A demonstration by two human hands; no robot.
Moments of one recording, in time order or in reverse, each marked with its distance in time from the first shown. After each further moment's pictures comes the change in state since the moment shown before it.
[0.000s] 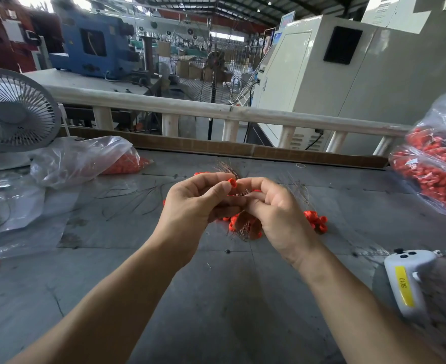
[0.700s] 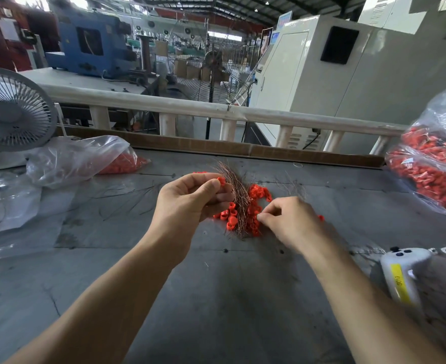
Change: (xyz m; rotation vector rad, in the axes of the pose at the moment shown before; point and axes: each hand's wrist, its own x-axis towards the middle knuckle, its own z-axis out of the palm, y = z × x) left_hand 0.002 0.002 -0.003 -0.027 0.111 -0.034; right_hand 0.021 0.034 -0.046 -0.962 0.242 0.230
